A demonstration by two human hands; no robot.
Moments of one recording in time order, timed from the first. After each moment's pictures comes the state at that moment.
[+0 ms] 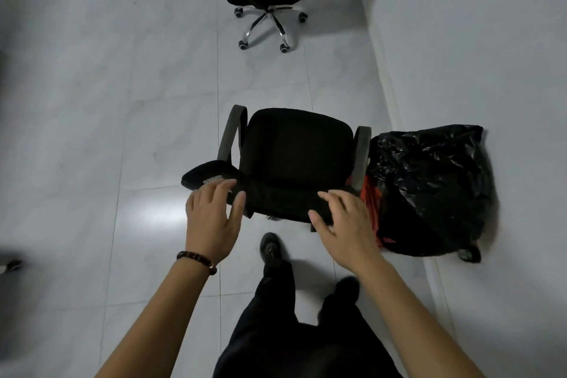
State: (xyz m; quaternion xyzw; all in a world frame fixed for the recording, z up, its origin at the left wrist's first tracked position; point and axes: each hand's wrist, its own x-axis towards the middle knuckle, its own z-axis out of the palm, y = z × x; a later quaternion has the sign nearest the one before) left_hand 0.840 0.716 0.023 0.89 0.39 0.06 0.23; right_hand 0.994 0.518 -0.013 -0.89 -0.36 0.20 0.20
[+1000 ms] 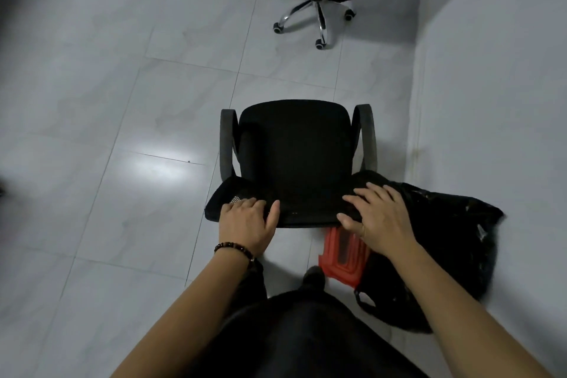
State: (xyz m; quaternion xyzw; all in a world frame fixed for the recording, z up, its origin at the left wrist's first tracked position) left_hand 0.964 0.730 -0.050 0.86 0.46 -0.15 0.17; right_hand 1.195 0.581 -0.046 -0.82 -0.53 0.20 -0.09
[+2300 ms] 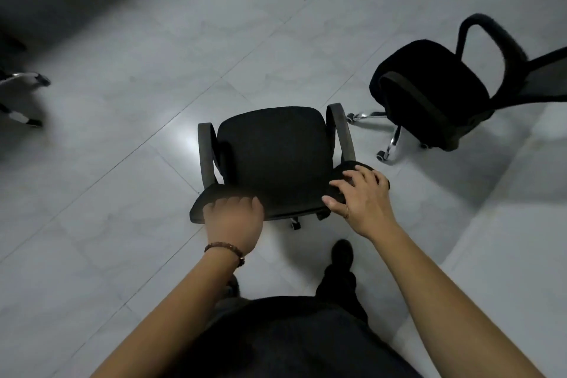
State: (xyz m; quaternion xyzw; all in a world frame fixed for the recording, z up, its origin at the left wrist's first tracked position) left_hand 1.113 1.027 -0.056 0.66 0.73 -0.08 0.17; right_hand 1.378 1.050 -0.047 -0.66 -0.73 0.14 -0.11
